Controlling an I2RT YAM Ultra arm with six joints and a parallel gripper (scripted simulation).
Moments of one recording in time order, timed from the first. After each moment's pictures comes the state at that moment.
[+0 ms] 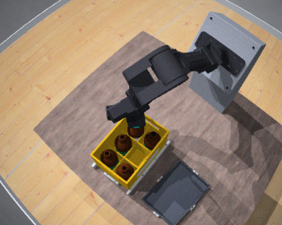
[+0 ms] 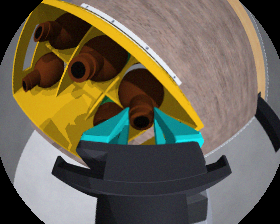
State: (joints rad) arm -0.41 1.49 0.77 0.14 -0.35 0.44
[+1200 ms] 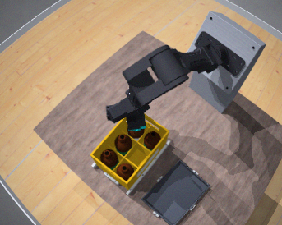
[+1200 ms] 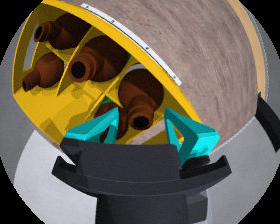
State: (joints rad) arm -0.41 1.49 0.77 0.14 -0.35 0.44
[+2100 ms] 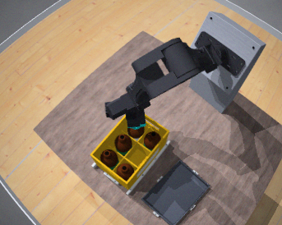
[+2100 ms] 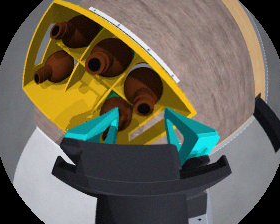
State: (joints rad) arm -0.44 1.36 0.73 0.06 -0.38 0.42
